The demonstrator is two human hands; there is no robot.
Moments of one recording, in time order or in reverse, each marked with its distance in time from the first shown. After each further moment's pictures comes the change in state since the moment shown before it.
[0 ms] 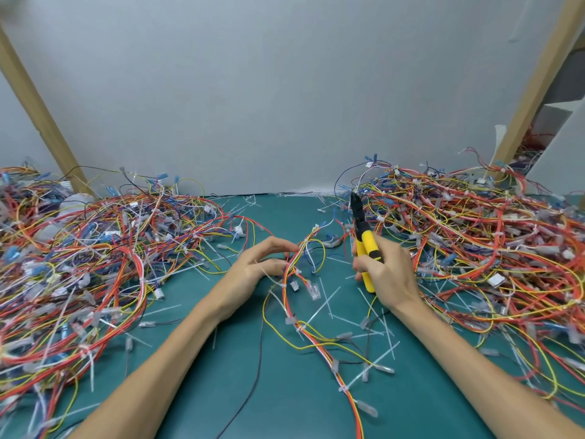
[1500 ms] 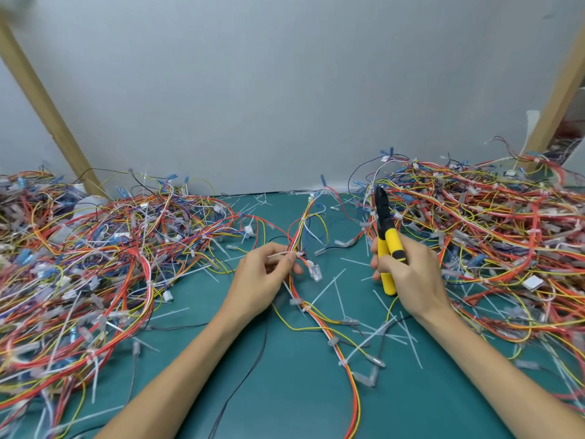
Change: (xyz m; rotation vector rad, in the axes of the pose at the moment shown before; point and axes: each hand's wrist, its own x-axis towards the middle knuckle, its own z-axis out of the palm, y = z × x) left_hand 0.005 -0.015 0.010 0.275 0.311 0.095; right_hand 0.000 0.001 -0.003 0.032 0.023 0.060
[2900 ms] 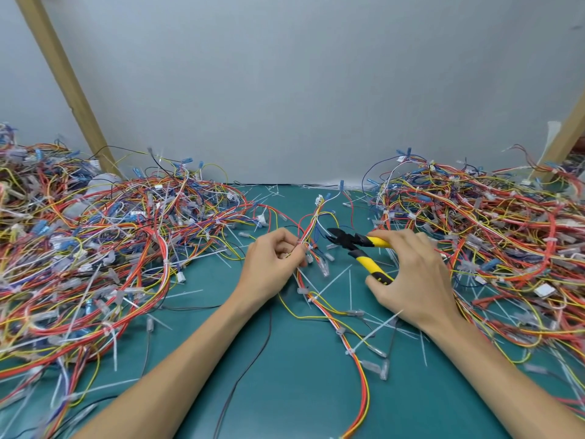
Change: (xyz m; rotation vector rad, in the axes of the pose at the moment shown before) left_hand 0.003 -0.004 -0.002 0.016 0.104 -0.031; right_hand -0.009 0.002 0.010 -0.673 -0.005 -0.357
